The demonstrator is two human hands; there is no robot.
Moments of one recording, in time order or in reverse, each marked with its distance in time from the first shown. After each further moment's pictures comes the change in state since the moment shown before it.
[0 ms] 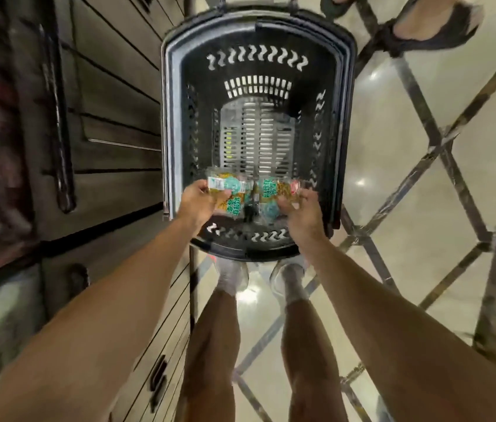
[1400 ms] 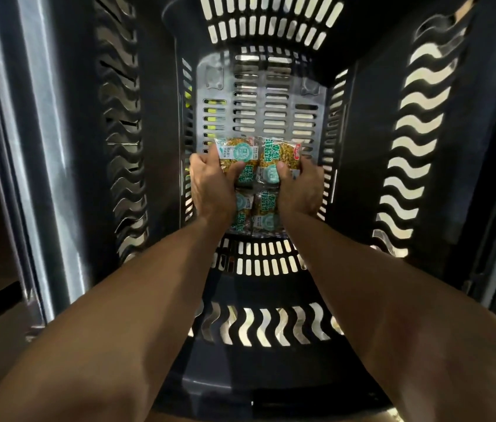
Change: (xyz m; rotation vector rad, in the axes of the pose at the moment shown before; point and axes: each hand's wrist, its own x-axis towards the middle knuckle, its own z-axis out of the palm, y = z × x) left_hand 0.274 -0.095 0.105 0.530 0.377 0.493; right_hand 0.290 0.103 0.097 -0.516 0.449 -0.180
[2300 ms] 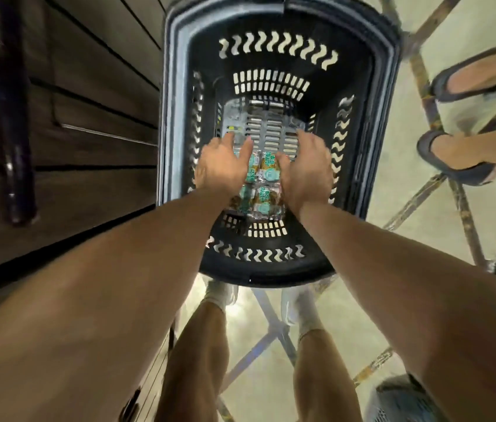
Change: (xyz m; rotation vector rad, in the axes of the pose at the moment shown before) left_hand -0.077 0.155 -0.210 0.177 -0.150 -0.008; right_hand -0.129 -0.145 -0.211 -0.329 -0.056 -0.493
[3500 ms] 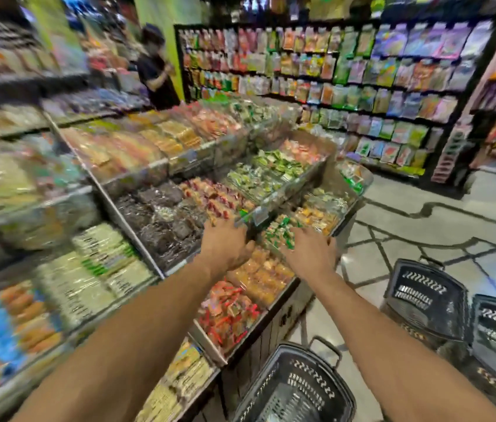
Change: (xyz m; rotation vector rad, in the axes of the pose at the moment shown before) left_hand -0.485 0.139 -0.663 0.468 0.664 -0.068; right_hand -0.292 -0.423 -0.611 -0.332 0.246 -0.915
